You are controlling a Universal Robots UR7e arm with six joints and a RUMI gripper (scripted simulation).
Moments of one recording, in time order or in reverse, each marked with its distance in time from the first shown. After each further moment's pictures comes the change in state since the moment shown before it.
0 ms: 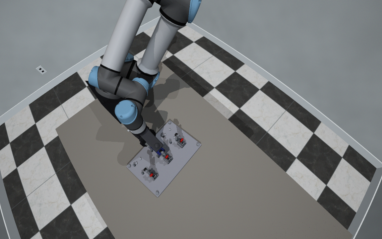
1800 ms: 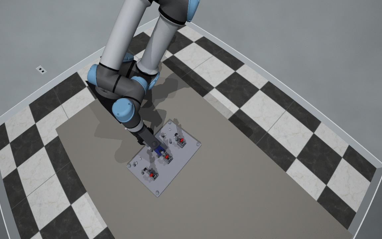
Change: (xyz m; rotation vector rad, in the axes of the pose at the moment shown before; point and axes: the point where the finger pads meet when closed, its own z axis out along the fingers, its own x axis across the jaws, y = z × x) arm 0.001 0.015 0.000 0.000 0.000 -0.003
